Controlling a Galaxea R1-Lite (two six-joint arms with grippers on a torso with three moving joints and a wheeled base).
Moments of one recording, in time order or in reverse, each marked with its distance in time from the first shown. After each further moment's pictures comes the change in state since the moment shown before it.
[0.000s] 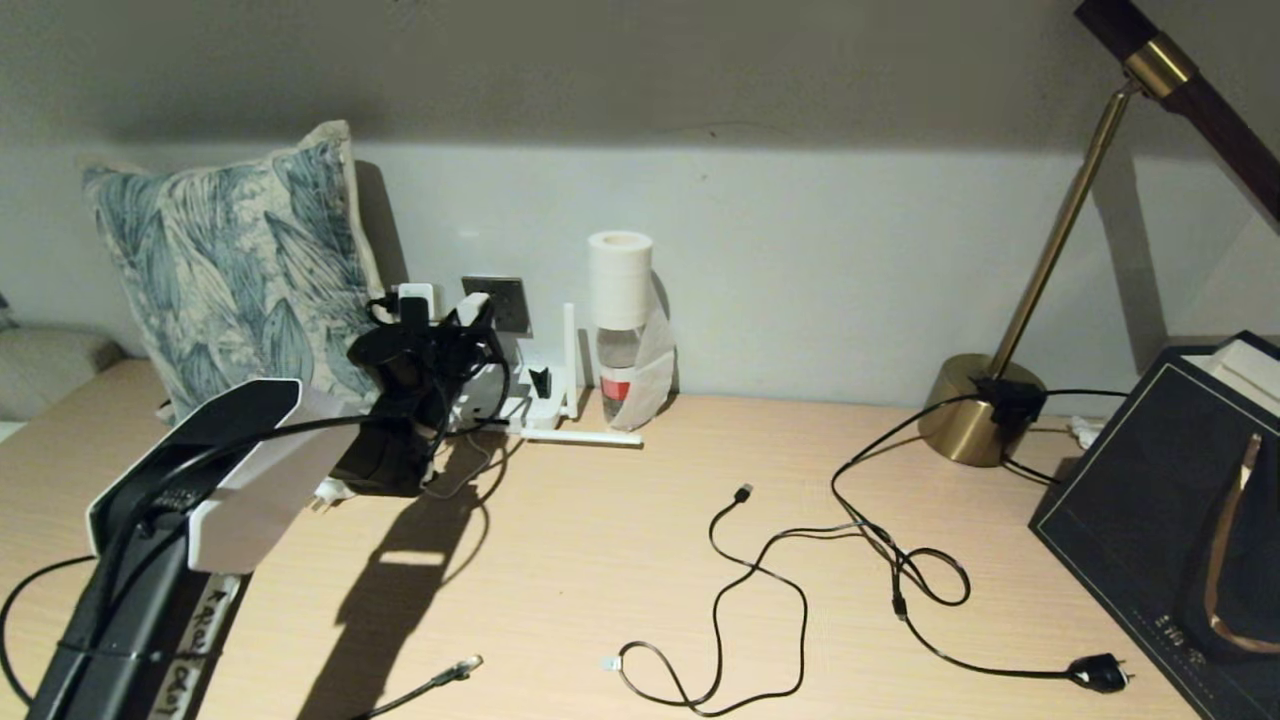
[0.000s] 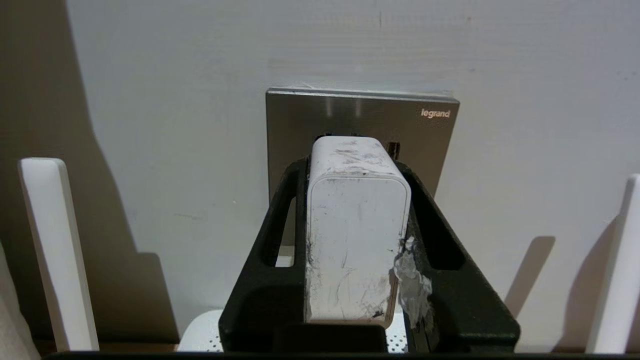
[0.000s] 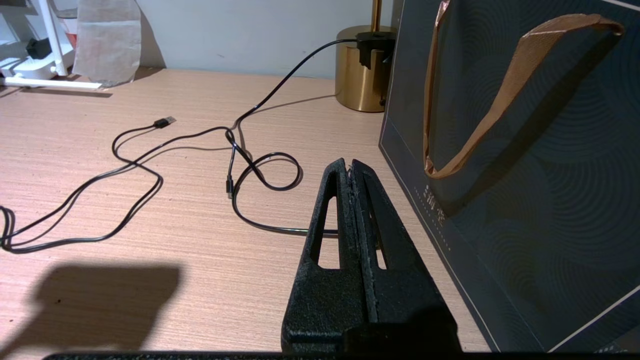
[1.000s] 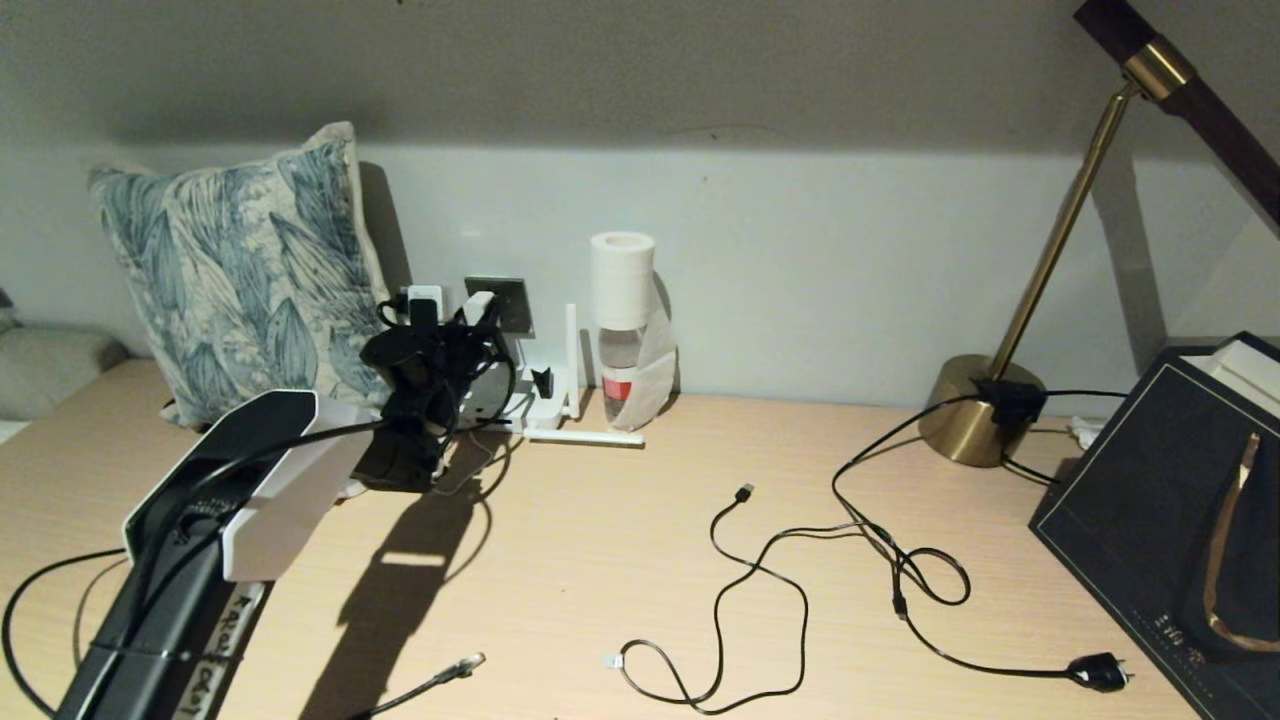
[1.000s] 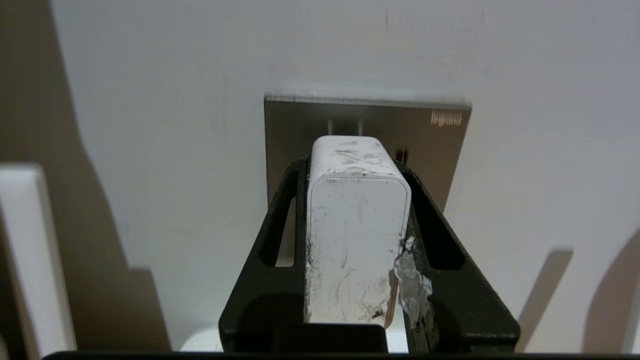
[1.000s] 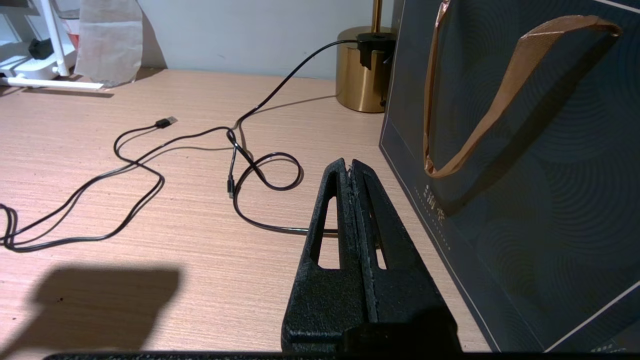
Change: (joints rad) left arm 0.000 0.073 -0.141 0.040 0.007 0.000; right arm 0.000 0.000 0.000 0.000 0.000 0.000
